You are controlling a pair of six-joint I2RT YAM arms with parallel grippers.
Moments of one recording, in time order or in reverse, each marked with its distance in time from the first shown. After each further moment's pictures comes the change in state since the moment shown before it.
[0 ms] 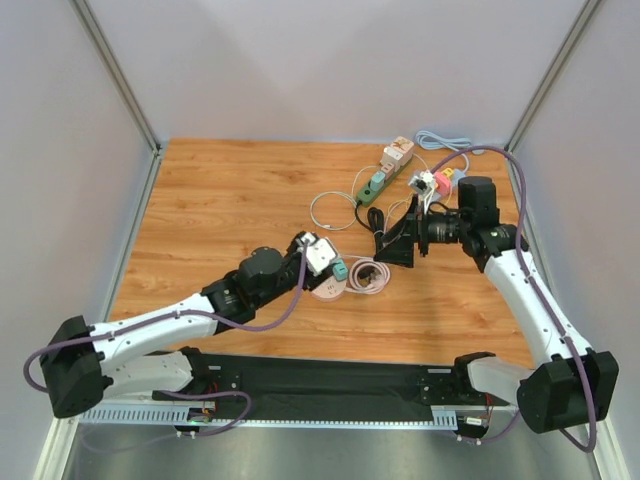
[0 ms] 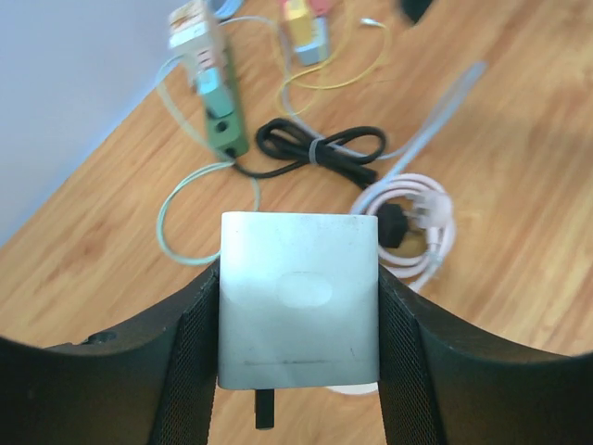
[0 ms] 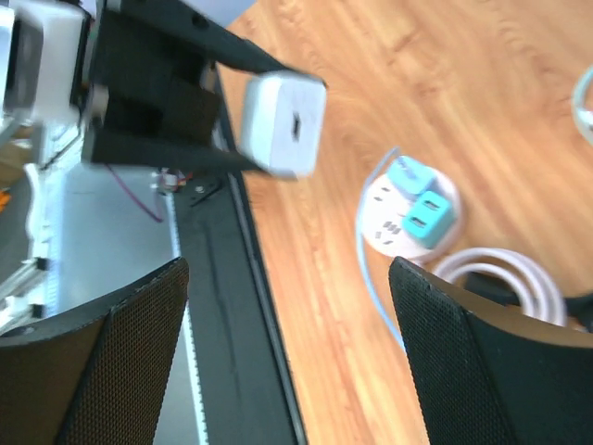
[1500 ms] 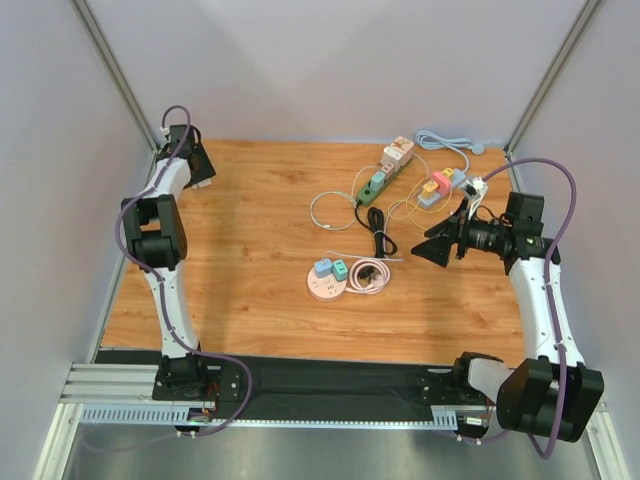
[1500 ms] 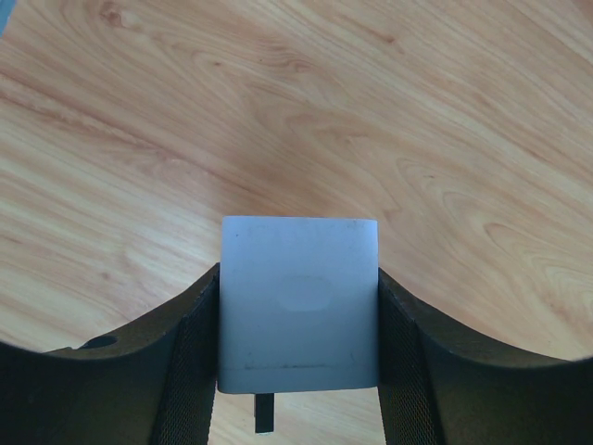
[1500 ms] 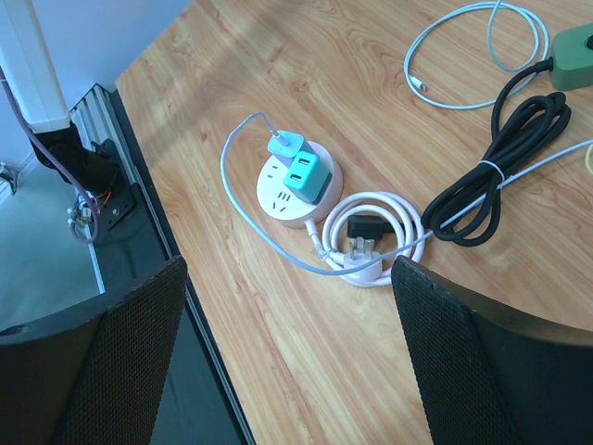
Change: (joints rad) left arm 1.125 1.152 1.196 -0.671 -0.023 -0.692; right arm -0.388 -0.047 -0.045 -0.169 -0.060 -0.291
